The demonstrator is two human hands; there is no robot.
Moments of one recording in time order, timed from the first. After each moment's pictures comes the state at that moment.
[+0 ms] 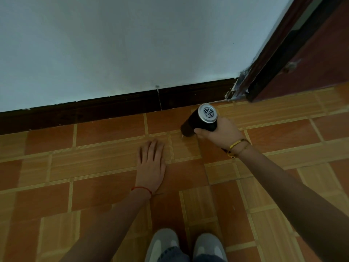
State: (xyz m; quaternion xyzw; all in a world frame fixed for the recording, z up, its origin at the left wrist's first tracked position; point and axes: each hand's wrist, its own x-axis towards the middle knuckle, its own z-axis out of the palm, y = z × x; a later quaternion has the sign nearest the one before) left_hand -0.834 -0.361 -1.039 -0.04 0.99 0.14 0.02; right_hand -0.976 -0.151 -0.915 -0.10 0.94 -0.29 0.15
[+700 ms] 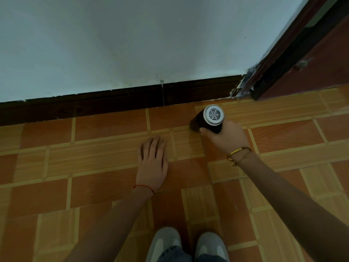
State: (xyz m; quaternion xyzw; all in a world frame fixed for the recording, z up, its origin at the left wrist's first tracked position) left_hand -0.831 -0.362 -1.039 -0.04 0.99 0.16 -0.01; right_hand -0.962 -0.152 -0.932 -0.06 0.96 -0.26 0.09
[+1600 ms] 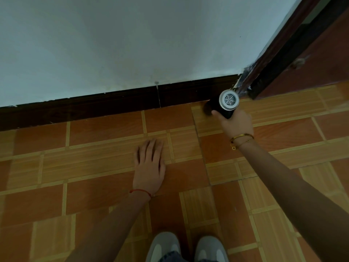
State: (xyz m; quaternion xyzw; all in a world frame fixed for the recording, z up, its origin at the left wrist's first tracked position) left_hand -0.832 -0.363 -1.040 -0.04 0.99 0.15 0.01; right_hand -1.008 -0.129 -0.954 0.05 0.96 -0.27 0.01
